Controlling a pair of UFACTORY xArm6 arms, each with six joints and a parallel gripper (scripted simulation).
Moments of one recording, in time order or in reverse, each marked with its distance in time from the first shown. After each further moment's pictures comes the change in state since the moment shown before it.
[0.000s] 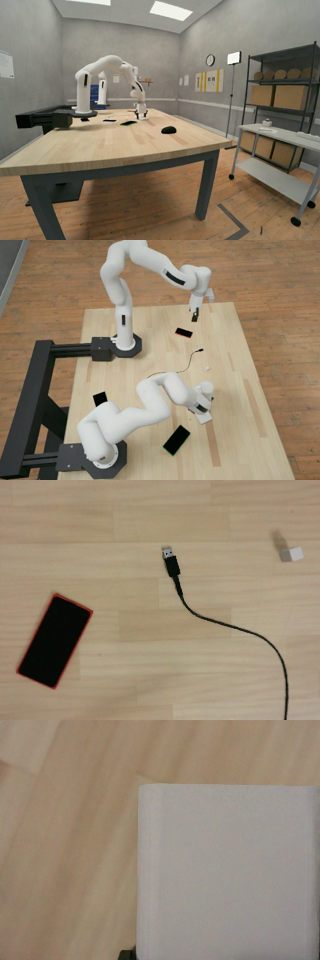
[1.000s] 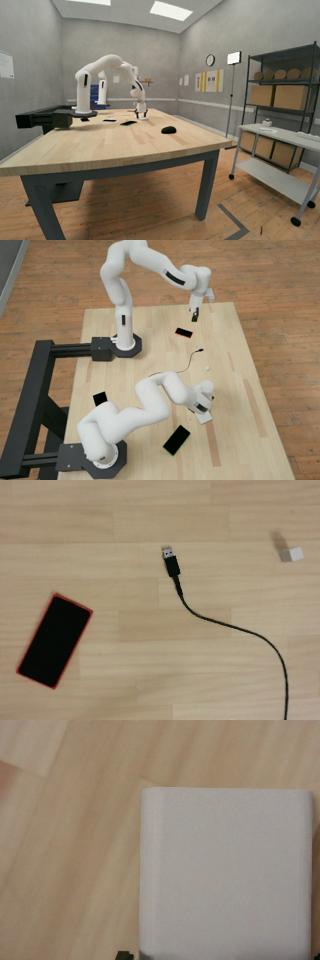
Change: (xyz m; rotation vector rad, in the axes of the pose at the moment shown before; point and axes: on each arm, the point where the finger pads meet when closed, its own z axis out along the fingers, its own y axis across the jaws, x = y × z) left arm 0.000 0.000 0.000 0.000 0.000 0.000; right arm 0.000 -0.001 -0.008 0.002 0.000 0.000
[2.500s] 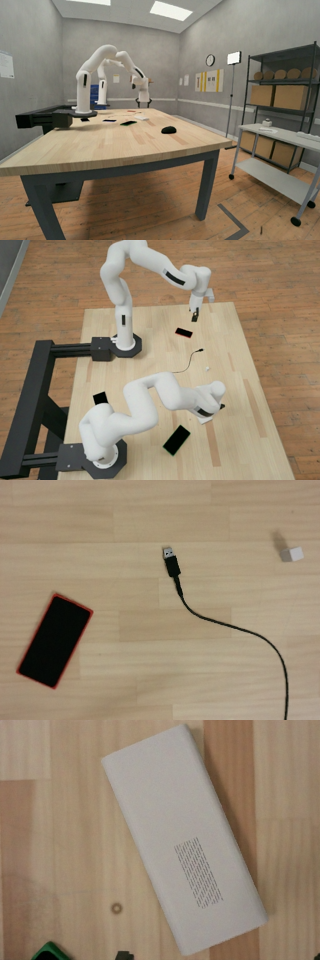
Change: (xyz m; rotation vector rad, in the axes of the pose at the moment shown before) left arm 0.000 0.000 0.000 0.000 0.000 -0.001; right arm -0.067 -0.015 -0.116 0.031 0.003 0.413
